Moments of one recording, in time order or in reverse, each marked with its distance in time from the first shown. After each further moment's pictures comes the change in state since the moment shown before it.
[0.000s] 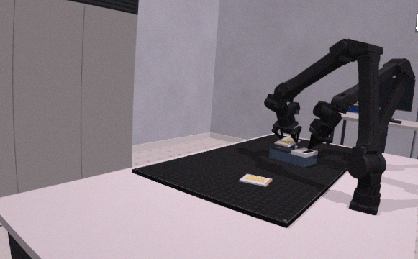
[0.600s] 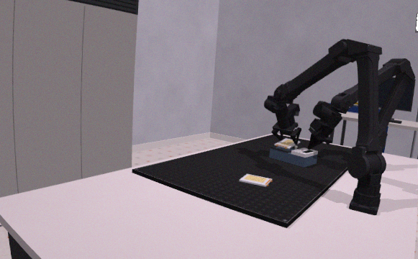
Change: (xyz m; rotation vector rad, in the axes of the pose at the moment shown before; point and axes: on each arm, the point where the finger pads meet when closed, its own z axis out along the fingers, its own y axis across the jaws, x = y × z) left arm 0.004 0.000 0.006 0.000 0.000 -0.003; right arm 0.000 0.000 0.000 0.000 0.000 0.000
